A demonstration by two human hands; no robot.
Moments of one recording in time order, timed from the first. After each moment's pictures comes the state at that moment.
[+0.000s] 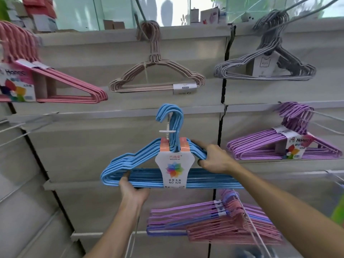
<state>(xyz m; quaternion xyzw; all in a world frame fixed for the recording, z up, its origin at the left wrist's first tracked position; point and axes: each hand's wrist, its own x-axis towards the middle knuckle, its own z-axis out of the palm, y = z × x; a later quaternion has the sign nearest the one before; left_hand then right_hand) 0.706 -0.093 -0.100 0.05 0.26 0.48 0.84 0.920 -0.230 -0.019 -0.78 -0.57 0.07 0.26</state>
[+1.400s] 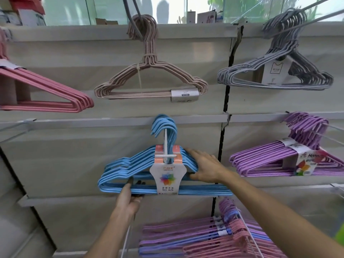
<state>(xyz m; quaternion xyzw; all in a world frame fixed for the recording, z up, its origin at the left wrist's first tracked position) 0.746 -0.005 -0.141 0.13 0.36 0.44 0.81 0.967 -0.154 -0.046 -0.78 -0.61 0.01 0.14</state>
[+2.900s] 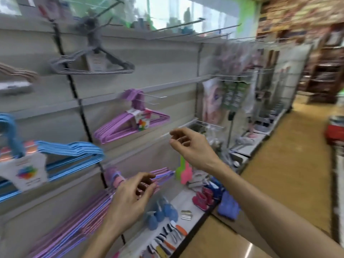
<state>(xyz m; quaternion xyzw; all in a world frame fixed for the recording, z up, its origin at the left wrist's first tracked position) 0.759 -0.392 -0.088 0.89 -0.06 0.24 0.38 0.879 -0.584 -0.012 -0.80 -0.30 -0.13 0.50</state>
